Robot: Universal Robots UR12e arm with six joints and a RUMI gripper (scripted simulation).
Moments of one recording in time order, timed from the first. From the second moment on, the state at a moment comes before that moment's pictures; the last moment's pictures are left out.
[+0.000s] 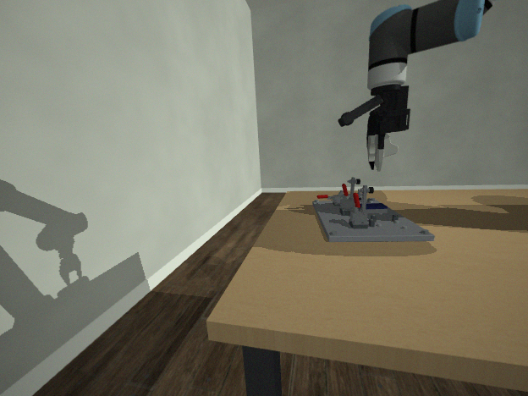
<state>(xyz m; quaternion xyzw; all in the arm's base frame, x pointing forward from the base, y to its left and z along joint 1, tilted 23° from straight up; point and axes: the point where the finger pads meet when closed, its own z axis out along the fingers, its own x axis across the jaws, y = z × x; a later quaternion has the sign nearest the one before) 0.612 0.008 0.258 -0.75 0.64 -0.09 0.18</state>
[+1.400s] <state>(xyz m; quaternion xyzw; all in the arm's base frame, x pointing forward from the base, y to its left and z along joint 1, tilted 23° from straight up) 0.687 0.019 0.283 -0.75 0.64 -0.09 0.18</state>
